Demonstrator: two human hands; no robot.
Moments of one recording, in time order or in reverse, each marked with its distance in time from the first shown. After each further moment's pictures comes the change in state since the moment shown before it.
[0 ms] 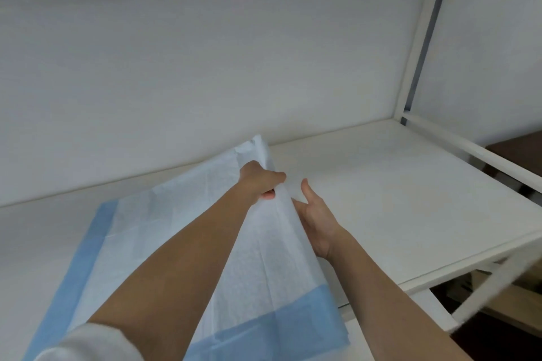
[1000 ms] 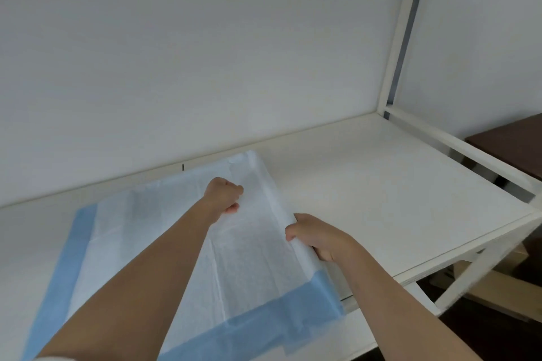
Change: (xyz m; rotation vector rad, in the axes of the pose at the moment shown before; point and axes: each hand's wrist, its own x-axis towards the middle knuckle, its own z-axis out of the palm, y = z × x) left_hand 0.038 -0.053 -0.002 -0.088 0.010 -0.061; right_hand -0.009 0.000 -0.044 -0.675 0.332 0.193
